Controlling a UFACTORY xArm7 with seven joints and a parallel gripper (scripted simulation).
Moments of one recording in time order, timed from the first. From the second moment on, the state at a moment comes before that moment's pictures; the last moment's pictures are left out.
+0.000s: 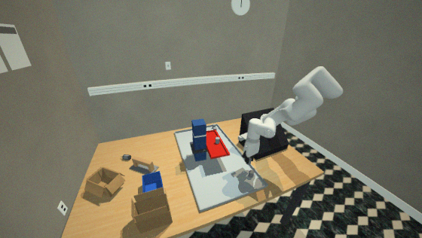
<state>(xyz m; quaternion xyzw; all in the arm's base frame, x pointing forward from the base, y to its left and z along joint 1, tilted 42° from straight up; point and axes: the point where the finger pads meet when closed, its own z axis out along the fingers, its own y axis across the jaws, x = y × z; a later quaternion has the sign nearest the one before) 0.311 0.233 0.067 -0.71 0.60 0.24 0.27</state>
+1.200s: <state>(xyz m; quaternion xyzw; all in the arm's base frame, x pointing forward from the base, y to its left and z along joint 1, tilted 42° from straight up) 0.311 0.260 0.039 -0.71 0.60 0.24 0.27</state>
